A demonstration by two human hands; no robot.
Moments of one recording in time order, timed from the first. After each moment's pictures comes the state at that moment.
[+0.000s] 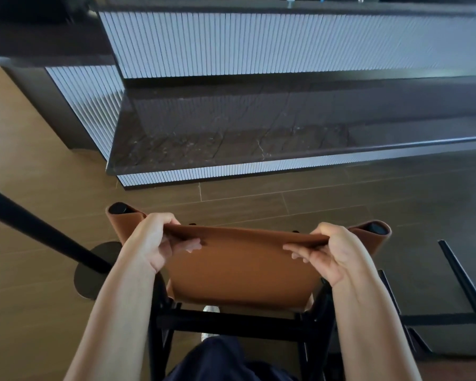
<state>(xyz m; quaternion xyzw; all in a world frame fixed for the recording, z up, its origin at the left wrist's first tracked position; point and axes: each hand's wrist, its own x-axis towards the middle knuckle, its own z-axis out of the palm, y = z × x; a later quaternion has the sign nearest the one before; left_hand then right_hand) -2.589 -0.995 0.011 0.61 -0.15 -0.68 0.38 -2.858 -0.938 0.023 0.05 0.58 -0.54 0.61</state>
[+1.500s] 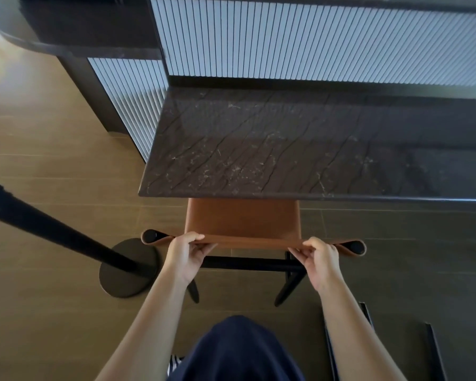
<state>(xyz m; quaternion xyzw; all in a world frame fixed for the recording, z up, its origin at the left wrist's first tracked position) -2.538 -1.159 -0.117 0.48 0.02 -0.69 0.53 -2.807 -1.157 -0.122 -0.02 0.59 -0.53 0.61</state>
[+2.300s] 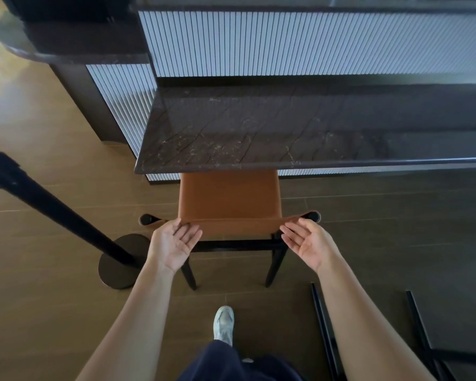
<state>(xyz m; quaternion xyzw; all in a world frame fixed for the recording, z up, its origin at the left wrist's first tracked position) -2.549 -1.036 -0.092 0.47 0.01 -0.69 0.55 -2.847 -1.030 -0.091 -0.03 0.54 -0.51 0.67</state>
